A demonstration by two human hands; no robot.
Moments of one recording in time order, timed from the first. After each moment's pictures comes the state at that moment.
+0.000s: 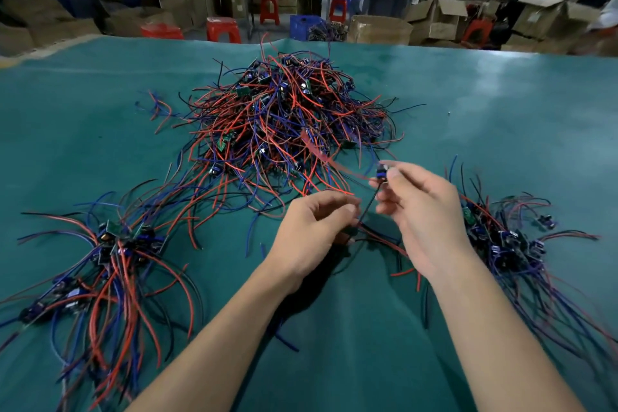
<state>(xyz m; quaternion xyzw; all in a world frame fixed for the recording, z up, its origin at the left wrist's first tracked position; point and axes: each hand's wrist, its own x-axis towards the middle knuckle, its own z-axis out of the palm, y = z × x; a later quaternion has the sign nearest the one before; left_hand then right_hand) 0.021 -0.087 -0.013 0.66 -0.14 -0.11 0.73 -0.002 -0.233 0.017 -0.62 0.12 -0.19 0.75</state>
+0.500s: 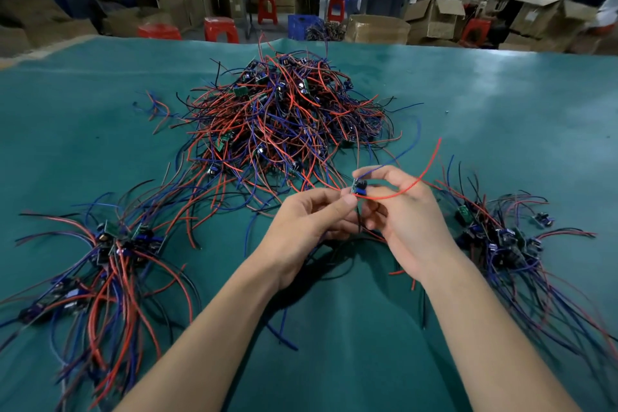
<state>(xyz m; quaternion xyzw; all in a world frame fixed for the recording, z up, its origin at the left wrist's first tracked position) 0.026 -0.078 -0.010 0.58 -0.15 -0.19 0.78 -0.001 -0.224 0.014 -0.63 0.06 -0.09 0.77</state>
